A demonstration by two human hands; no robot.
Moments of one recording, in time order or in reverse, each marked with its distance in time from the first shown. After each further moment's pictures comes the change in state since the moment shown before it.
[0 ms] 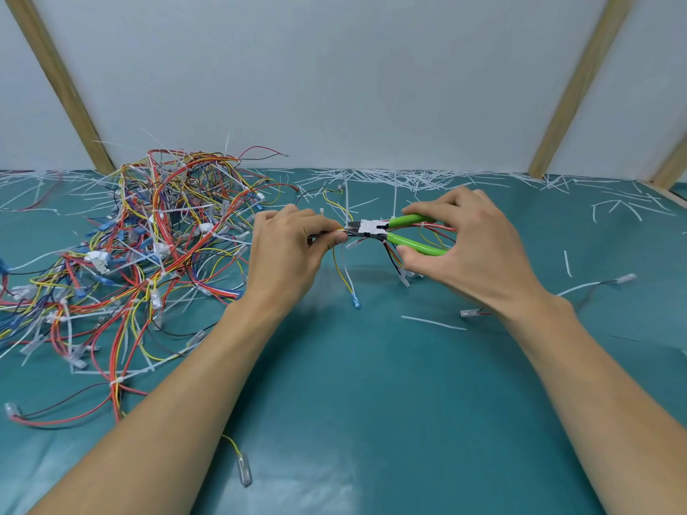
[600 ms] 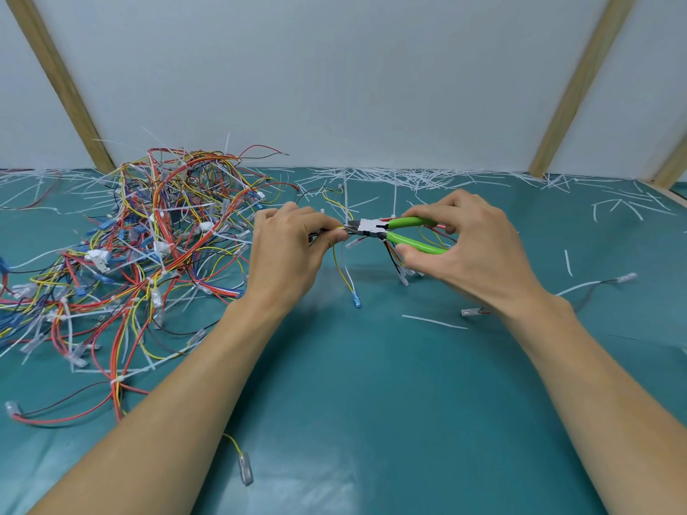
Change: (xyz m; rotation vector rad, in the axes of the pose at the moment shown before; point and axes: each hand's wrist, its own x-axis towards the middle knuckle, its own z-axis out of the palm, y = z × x) left_hand 0.000 0.002 -0.001 0.023 0.013 -0.002; right_hand -0.001 0.000 0.001 0.040 -0.022 0.035
